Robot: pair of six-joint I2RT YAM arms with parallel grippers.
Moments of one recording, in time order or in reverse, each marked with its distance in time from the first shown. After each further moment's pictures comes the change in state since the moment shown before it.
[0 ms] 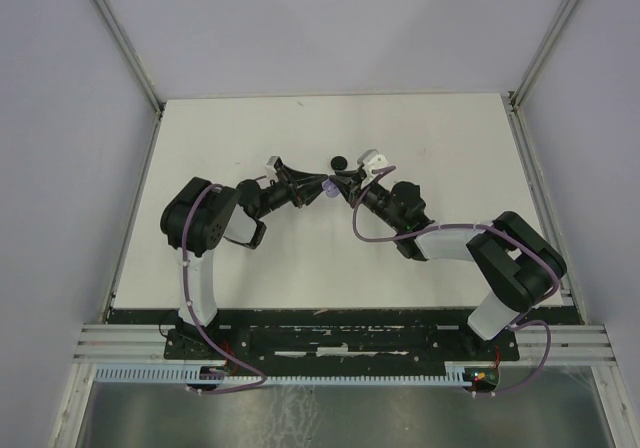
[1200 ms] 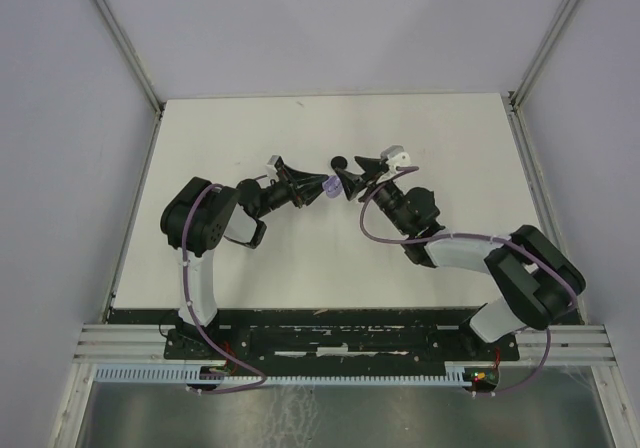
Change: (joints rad) left arm 0.000 0.000 0.006 0.000 0.016 0.000; right arm 0.000 -0.077 -0.053 0.059 0.122 0.110
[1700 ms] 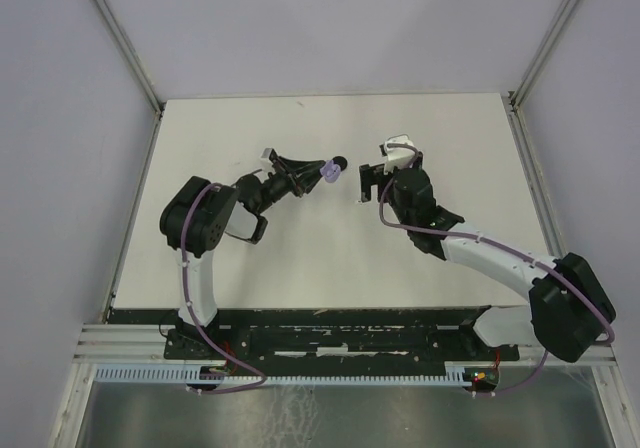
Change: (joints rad) left arm 0.000 -0.002 0.030 -0.004 -0.127 0.002; right arm 0.006 -0.262 0.164 -0.797 0.409 -0.007
